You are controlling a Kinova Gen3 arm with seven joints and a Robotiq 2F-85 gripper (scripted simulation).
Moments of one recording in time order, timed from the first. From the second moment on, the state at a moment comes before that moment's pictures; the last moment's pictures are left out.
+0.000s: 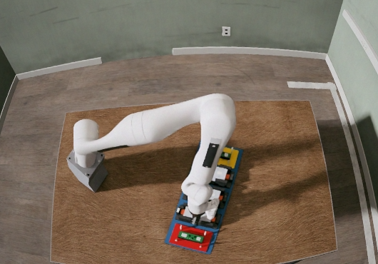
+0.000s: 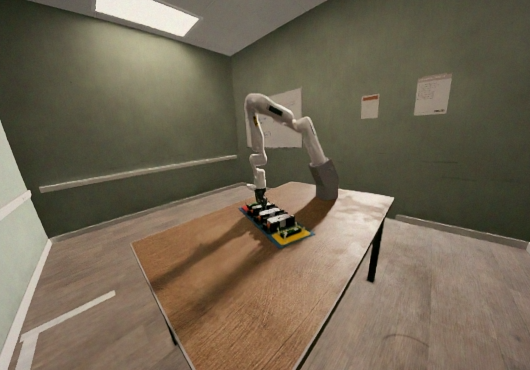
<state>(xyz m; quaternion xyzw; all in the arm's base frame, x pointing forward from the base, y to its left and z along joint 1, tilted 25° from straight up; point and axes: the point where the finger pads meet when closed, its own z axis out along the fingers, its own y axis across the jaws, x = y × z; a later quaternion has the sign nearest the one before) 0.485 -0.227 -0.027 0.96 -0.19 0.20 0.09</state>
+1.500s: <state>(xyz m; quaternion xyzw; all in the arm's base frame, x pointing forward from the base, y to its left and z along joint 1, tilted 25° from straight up) 0.480 -0.224 -0.015 0.96 -0.19 0.20 0.09</state>
